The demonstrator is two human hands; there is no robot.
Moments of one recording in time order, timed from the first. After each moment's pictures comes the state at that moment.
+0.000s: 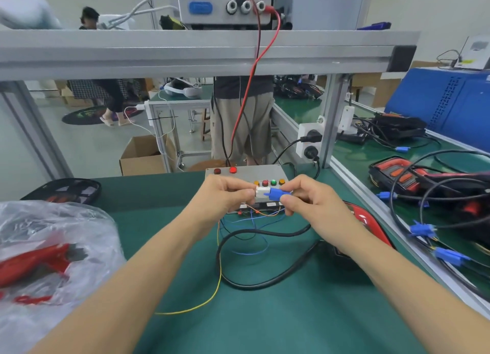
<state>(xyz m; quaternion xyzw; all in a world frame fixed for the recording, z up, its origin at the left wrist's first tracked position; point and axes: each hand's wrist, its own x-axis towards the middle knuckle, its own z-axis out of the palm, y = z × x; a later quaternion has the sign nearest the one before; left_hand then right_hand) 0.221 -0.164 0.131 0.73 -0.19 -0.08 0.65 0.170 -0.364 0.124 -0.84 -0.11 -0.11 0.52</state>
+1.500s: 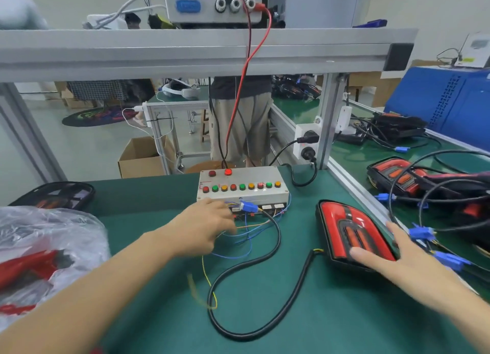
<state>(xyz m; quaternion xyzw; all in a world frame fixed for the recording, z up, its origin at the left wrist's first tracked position) 0.247 -0.131 0.094 0.88 -0.47 0.09 -0.07 0.092 -0.458 0.095 -0.91 0.22 0.00 0.37</state>
